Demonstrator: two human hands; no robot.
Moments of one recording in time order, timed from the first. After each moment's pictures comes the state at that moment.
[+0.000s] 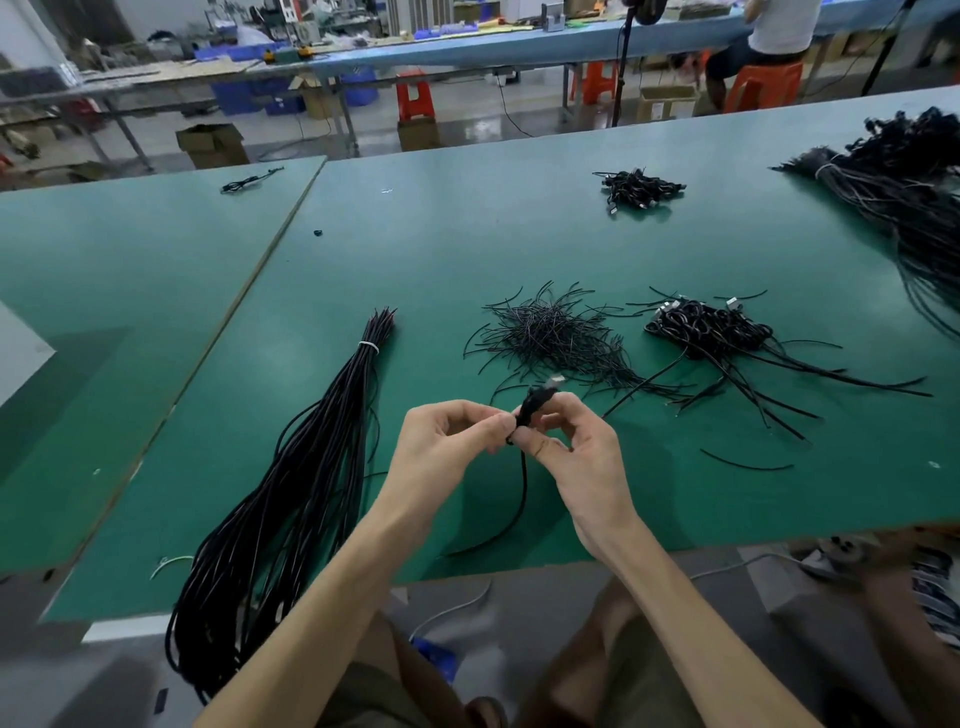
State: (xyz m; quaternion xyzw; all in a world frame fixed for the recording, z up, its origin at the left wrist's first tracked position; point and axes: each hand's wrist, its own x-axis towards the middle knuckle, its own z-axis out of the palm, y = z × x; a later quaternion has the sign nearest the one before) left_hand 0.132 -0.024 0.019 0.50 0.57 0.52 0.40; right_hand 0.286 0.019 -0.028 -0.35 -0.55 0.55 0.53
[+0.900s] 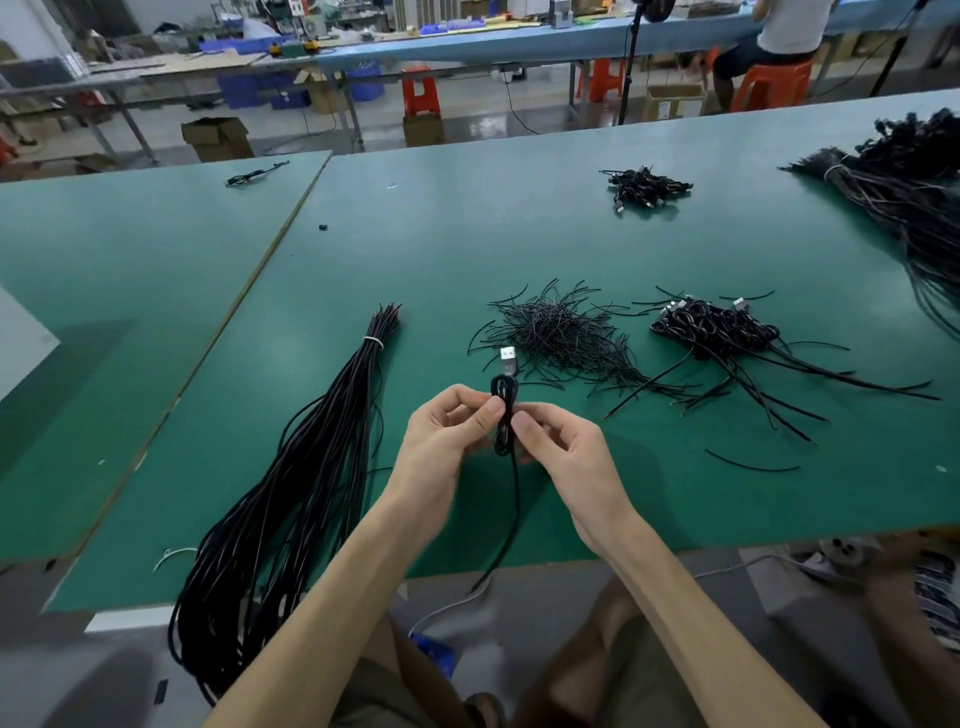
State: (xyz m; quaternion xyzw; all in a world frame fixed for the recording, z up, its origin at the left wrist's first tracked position) left_hand 0.129 -0.013 0.002 0.39 0.48 0.59 0.53; right_hand 0.283 0.016 -0.021 -0.35 -0.54 0.60 0.47
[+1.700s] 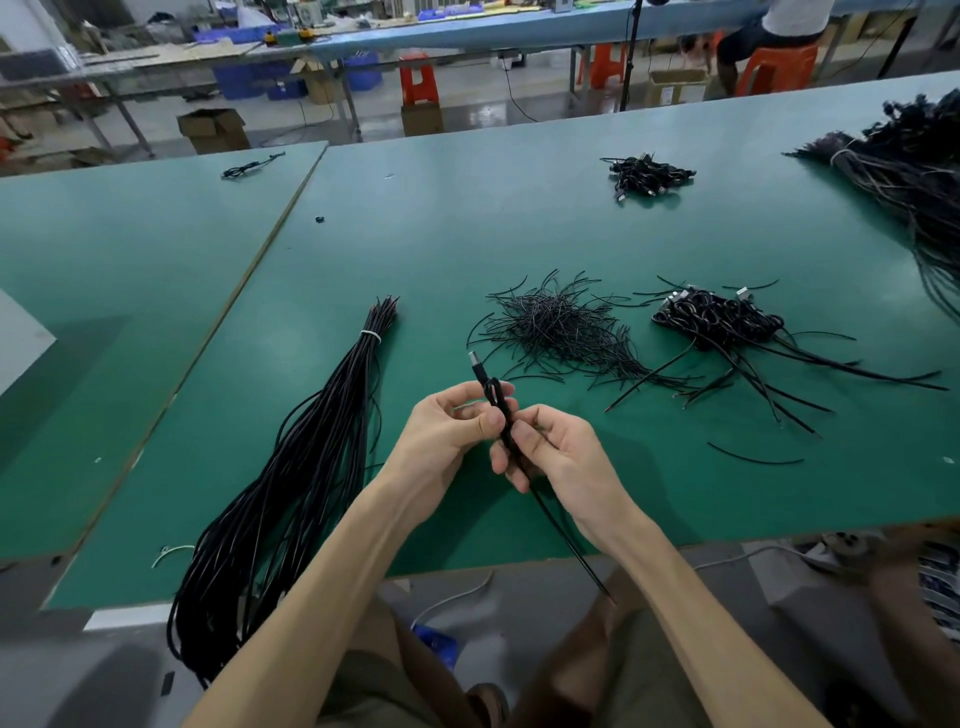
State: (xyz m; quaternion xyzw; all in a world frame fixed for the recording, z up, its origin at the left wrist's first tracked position) left_hand 0.116 0.003 -0.008 0.38 0.43 0.55 0.60; right_hand 0.283 0.019 -0.027 -0.29 -0.58 0.65 0.41
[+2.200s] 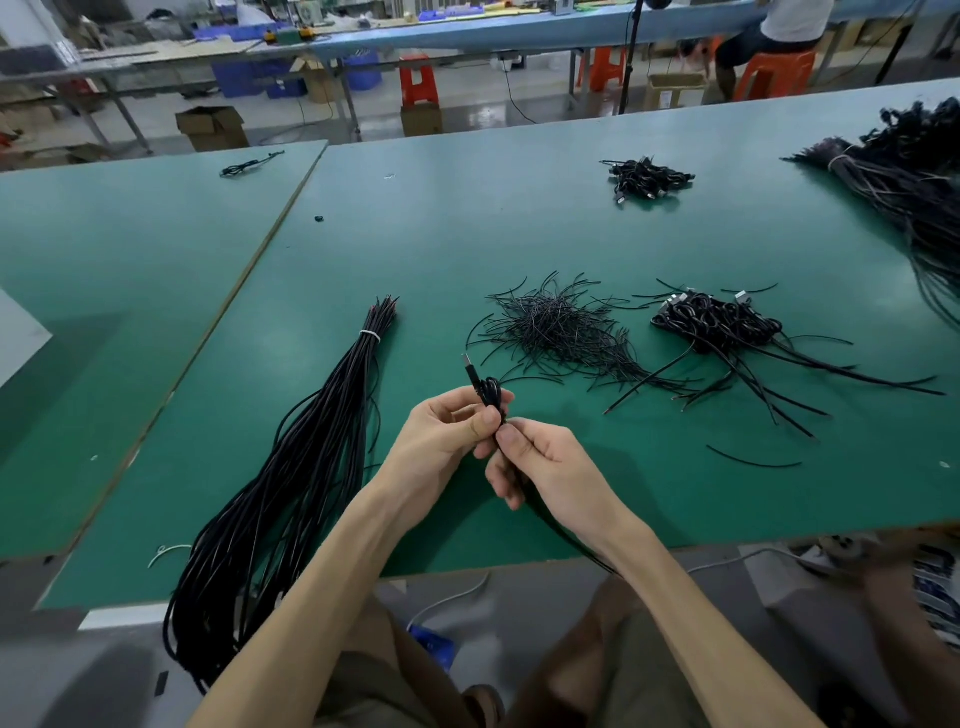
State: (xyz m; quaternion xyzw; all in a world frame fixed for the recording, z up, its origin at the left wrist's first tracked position) left_hand 0.111 0.000 -0.016 0.41 0.42 0.55 0.60; right_hand 0.278 0.012 -0.021 -0.29 -0.62 0.64 0.35
